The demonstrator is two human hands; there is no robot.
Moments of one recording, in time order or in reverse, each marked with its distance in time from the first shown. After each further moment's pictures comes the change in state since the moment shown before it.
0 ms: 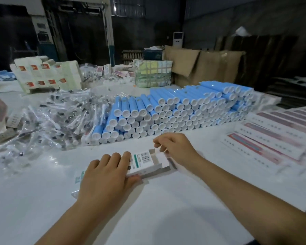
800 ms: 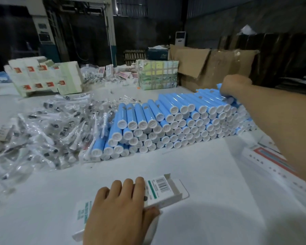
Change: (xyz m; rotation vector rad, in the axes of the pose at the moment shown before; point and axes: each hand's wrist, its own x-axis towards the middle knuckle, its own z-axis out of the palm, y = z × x) left_hand 0.017 0.002 0.024 -0.003 -0.031 -0.006; right_hand 0.224 -0.021 -0.186 -1.334 0.419 0.435
